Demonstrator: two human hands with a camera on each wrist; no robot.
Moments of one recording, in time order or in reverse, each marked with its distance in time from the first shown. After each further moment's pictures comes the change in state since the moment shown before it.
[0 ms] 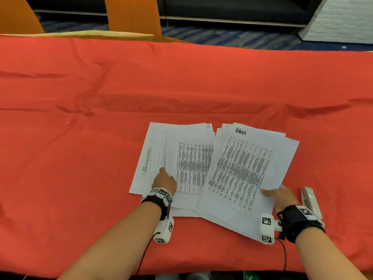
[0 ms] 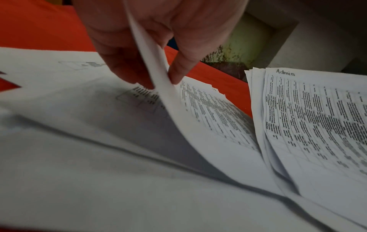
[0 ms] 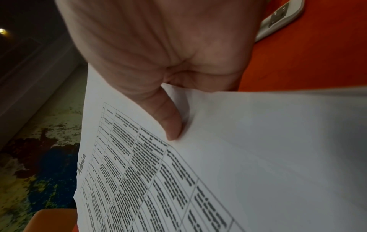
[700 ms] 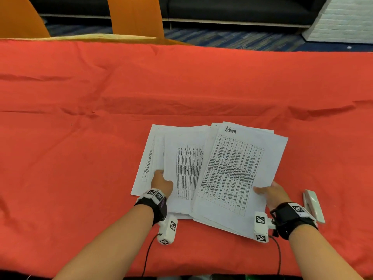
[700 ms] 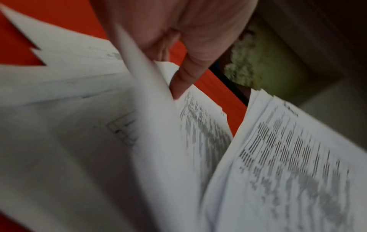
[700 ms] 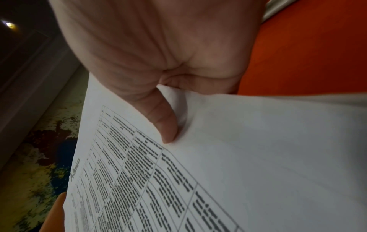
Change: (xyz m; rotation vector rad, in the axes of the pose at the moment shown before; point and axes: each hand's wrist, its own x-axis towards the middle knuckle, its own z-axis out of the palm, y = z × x) left_hand -0.004 -0.005 -0.016 -0.461 -0.048 -0.010; right_hand -0.002 -0.014 0.028 0.030 -0.121 0.017
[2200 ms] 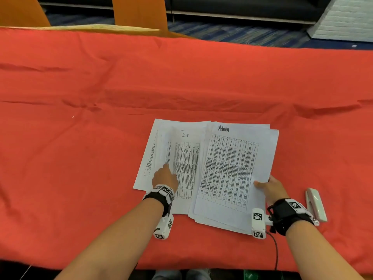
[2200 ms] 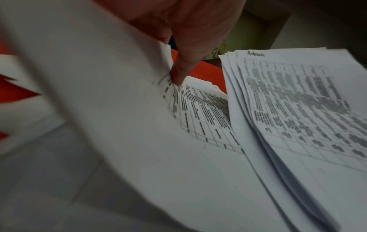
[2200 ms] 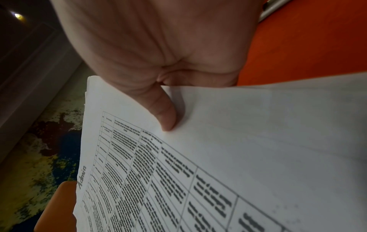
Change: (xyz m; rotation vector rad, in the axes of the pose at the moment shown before) left_hand 0.013 -0.008 0.009 0.594 0.093 0.051; right_hand -0.003 -0.001 0.014 -0.179 0.079 -0.040
